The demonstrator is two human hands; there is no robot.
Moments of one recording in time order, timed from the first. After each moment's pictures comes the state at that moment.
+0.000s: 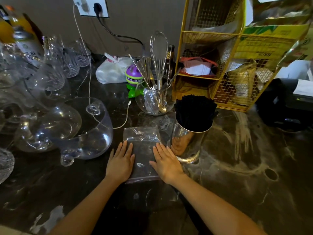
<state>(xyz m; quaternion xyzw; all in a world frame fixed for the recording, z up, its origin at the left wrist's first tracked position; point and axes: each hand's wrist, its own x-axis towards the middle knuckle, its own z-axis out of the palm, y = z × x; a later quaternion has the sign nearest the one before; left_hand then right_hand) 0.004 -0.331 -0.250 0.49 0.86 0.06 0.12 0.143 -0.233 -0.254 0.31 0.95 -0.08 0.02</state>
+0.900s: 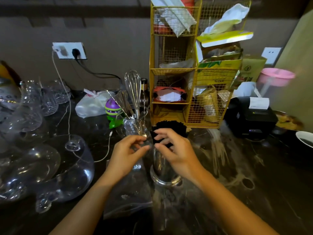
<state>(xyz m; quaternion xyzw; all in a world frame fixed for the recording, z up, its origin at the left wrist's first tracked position) 0.051 -0.269 -0.106 0.55 0.65 0.50 0.14 0.201 -0.218 -0.076 0.28 0.80 -0.39 -0.35</state>
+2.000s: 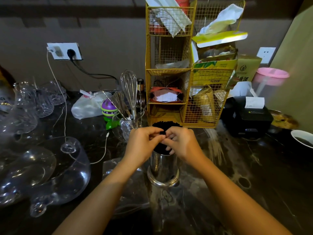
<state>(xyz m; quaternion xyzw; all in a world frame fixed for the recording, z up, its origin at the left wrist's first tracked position) 0.091 -0.240 -0.069 0.58 0.66 0.47 0.11 0.206 -0.181 -0.074 0.38 0.78 -0.42 -0.28</state>
